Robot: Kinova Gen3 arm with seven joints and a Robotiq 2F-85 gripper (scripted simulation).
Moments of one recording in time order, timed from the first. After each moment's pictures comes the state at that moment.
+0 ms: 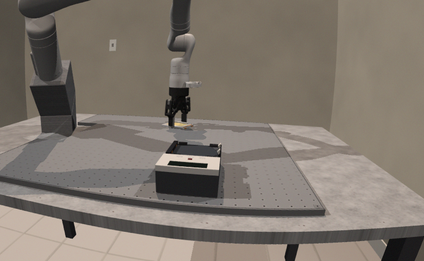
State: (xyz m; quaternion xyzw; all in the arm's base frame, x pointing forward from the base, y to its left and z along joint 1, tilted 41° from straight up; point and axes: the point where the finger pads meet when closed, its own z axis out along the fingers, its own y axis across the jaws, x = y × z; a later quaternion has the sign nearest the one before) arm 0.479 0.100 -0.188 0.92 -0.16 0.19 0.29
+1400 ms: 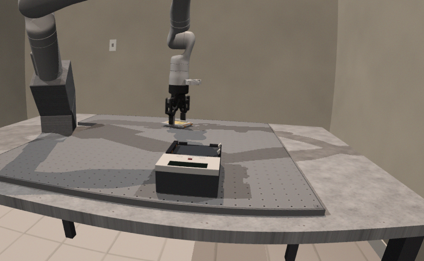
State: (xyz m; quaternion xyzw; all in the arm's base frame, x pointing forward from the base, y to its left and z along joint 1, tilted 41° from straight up) arm 0.475 0.105 -0.181 0.92 -0.16 0.19 0.29
